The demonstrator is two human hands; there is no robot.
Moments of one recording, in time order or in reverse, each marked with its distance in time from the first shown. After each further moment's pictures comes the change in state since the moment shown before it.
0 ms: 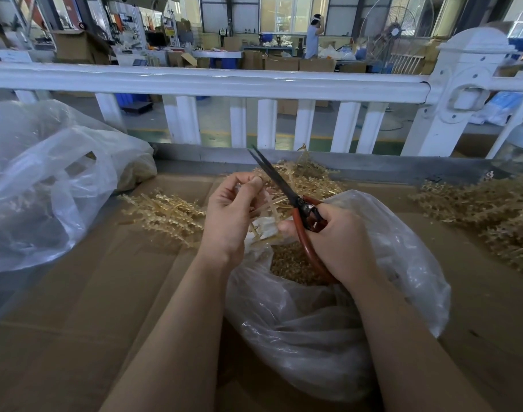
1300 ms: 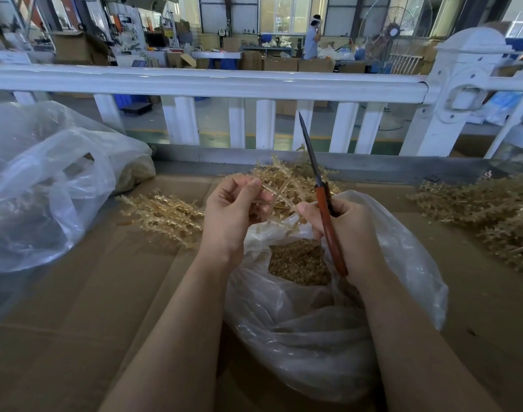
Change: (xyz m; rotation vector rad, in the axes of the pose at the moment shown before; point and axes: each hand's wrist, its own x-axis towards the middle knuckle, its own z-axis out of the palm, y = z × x) left_hand -0.001 -0.001 0.000 -0.018 0.023 -0.043; right_hand 0.006 -0.002 -0.009 0.499 0.007 0.278
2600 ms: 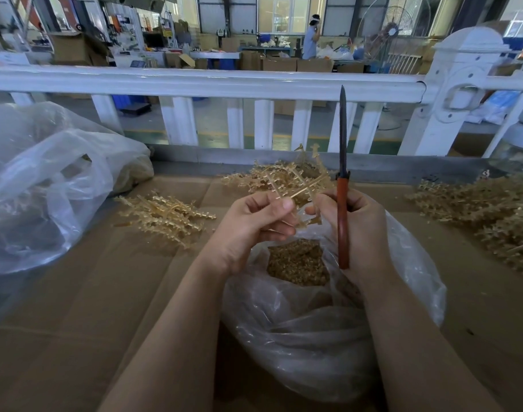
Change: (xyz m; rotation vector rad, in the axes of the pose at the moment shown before) left_hand -0.005 0.002 -0.002 0.091 -0.418 -0.193; right_hand -0.008 -0.017 -0.001 0.219 0.141 -0.042
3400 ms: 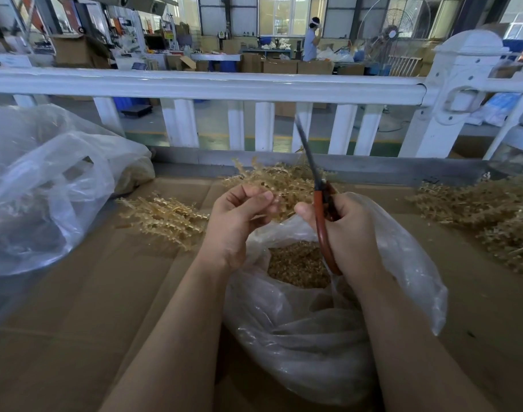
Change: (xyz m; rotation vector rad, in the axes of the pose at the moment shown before) left_hand 0.005 0.001 -0.002 -0.144 0.254 0.102; right_hand 0.007 0.022 -0.004 -0.375 -0.084 -0.141
